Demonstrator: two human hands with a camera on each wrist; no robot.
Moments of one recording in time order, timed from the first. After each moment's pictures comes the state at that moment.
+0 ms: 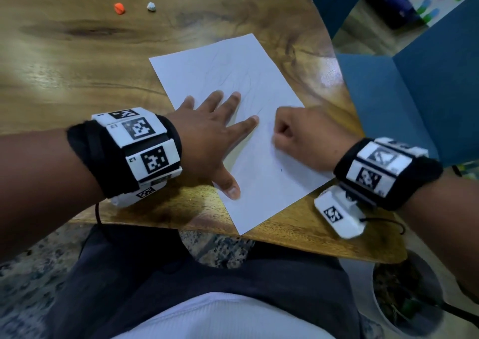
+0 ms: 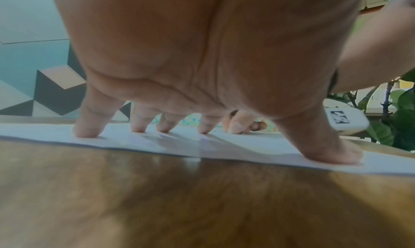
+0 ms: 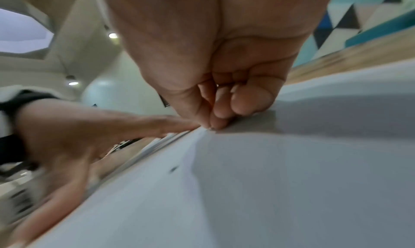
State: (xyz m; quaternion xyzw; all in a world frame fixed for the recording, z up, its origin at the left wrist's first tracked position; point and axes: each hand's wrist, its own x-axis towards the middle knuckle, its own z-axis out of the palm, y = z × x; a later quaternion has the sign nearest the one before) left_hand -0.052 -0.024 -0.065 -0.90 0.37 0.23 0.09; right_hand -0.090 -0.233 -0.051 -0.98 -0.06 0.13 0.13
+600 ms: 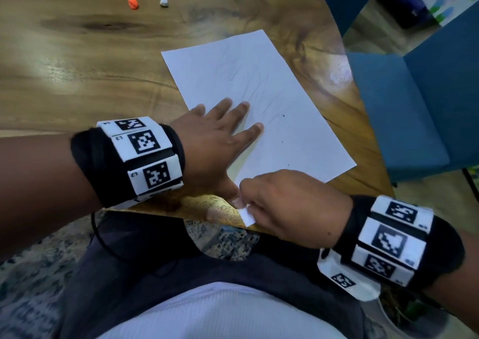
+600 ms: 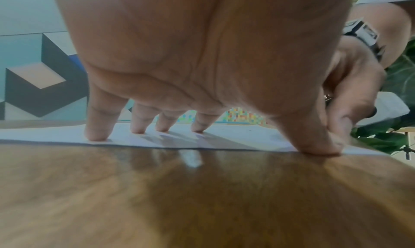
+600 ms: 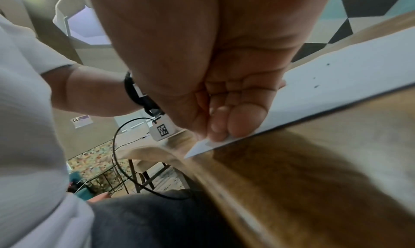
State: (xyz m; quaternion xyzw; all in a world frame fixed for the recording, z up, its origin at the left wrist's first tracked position) left_hand -0.077 -0.012 -0.068 -0.89 0.39 0.20 0.10; right_hand -0.170 -0.187 -0.047 -0.92 -0.30 0.23 0.12
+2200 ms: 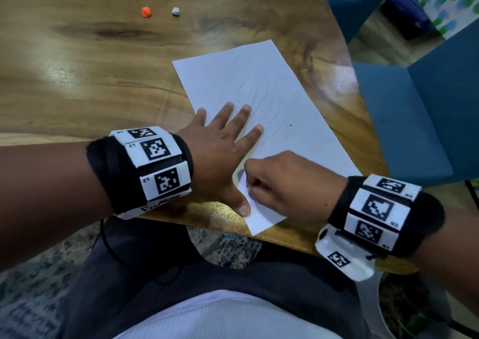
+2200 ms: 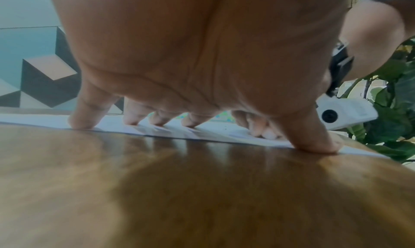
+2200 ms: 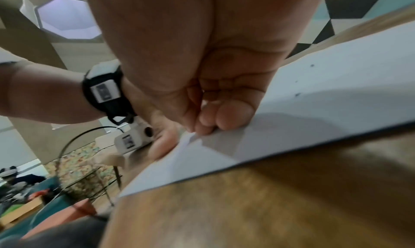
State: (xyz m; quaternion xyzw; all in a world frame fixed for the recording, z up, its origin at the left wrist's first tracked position) left_hand -0.076 -0.010 -0.071 -0.90 0.36 0.24 0.08; right_hand -0.132 -0.186 -0.054 -0.93 -0.29 0.20 0.13
